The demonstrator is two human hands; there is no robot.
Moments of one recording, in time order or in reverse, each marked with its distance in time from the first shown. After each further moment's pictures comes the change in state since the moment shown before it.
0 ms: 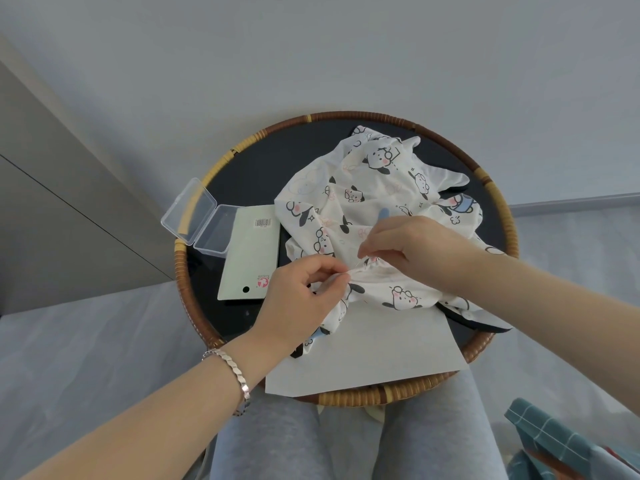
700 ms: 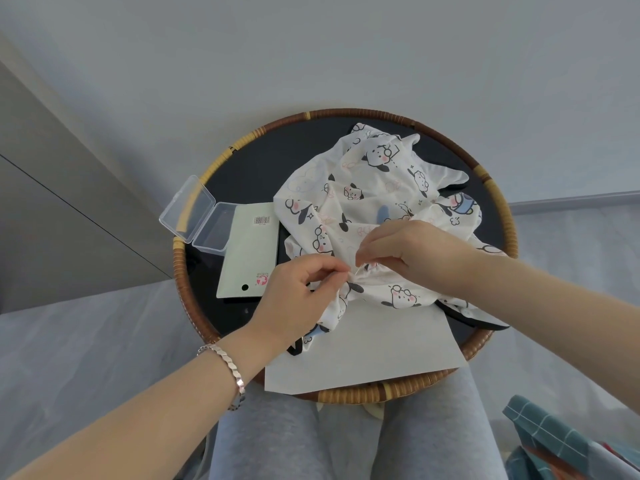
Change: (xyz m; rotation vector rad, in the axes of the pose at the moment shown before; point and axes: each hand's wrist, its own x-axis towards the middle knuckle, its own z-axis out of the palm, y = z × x) left_hand 0.001 0.000 -0.004 0.005 -0.067 0.010; right_hand -0.003 0.003 0.007 -0.008 -0.015 -0.099
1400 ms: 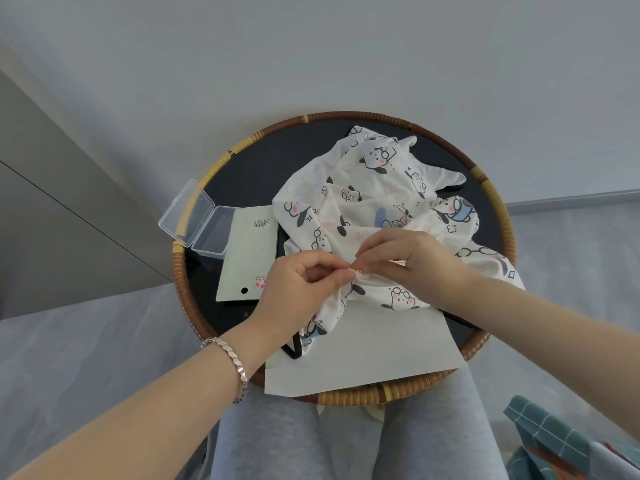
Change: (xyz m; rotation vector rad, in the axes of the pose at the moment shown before) left_hand 0.008 0.006 0.002 -0.244 -0.005 -0.075; right_hand -0.010 -0.002 0.018 0.332 0.204 0.137
